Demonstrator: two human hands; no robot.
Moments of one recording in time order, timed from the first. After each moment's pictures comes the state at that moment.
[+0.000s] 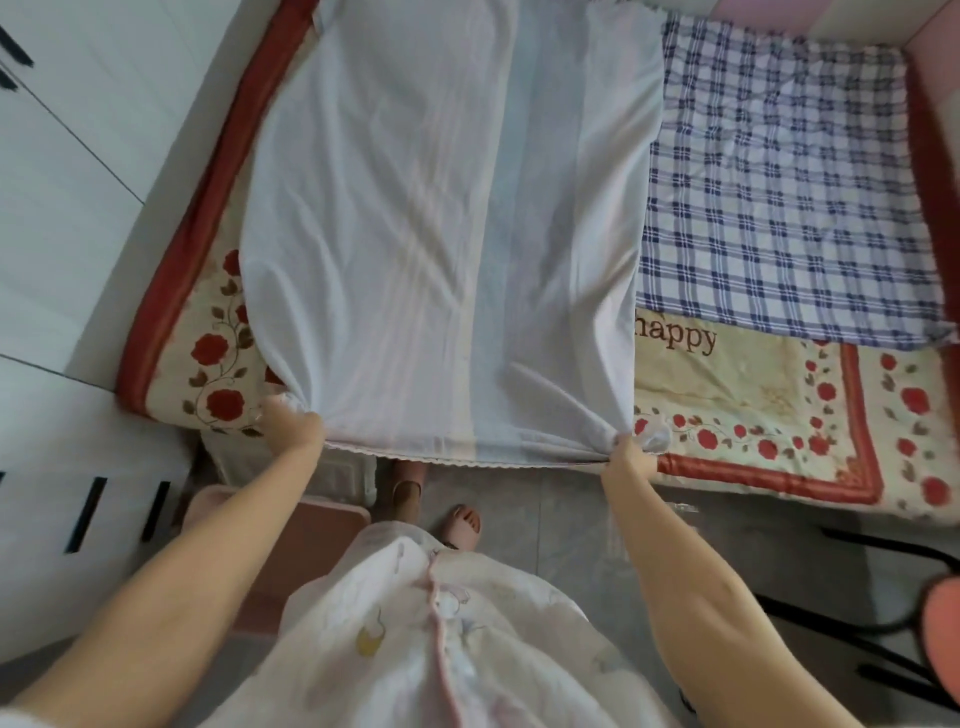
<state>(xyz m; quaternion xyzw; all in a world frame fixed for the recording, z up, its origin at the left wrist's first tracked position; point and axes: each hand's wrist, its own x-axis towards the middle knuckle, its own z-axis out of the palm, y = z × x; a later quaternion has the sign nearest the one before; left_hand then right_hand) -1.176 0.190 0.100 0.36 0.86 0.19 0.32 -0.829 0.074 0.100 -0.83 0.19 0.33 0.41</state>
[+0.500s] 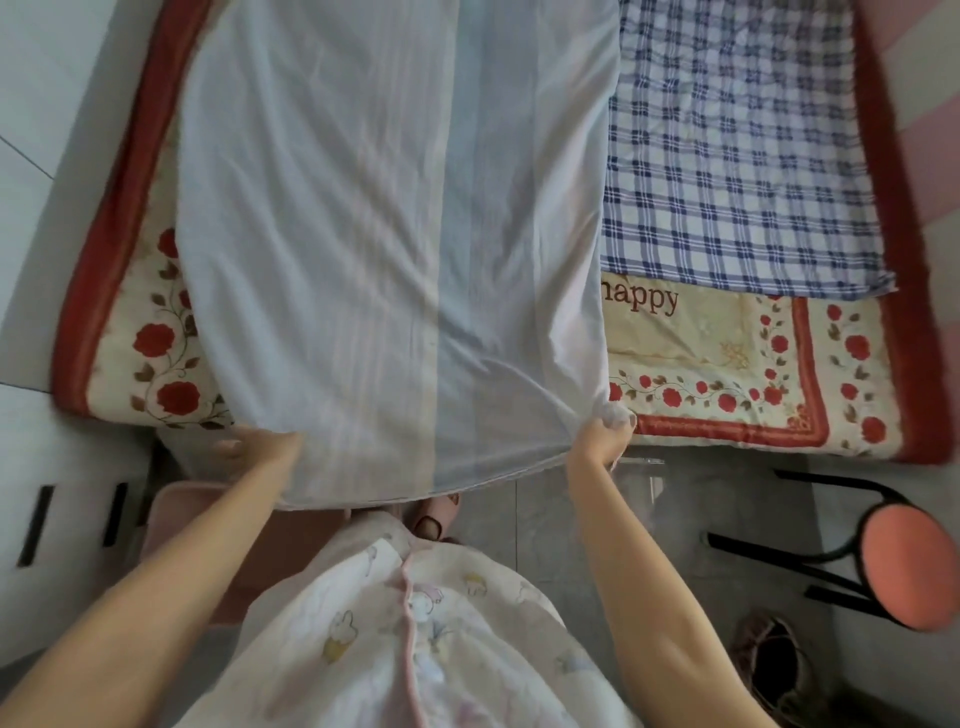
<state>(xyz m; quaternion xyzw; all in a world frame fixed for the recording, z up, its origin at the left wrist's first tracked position) -1.182 0.167 0.083 0.32 0.87 -0.05 0.38 -0.850 0.057 0.110 -0.91 0.02 0.25 0.34</state>
